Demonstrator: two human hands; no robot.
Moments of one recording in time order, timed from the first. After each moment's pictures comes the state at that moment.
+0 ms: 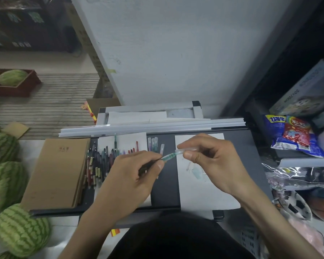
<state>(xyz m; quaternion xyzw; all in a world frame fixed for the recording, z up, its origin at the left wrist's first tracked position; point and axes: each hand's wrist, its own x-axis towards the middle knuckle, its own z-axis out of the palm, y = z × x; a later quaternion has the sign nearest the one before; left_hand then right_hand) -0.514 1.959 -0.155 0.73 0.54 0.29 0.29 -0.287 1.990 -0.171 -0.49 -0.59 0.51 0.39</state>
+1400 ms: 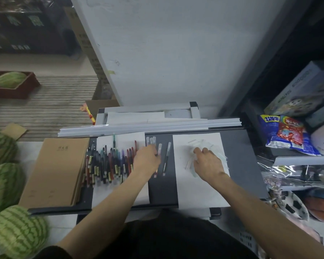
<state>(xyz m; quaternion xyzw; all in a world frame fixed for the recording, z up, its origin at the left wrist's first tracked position) -0.488 2.047 -0.346 0.64 0.73 0.04 0.25 -0.250 2.032 -0.367 -0.69 -0.70 0.16 -0.06</state>
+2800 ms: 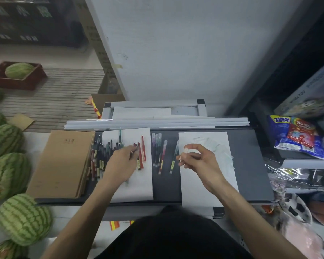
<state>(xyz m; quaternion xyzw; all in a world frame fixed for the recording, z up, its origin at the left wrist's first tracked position) -0.573 2.002 -0.301 0.60 0.73 0.13 0.30 -0.302 1.995 -0.273 -0.56 -0.36 0.64 0.38</state>
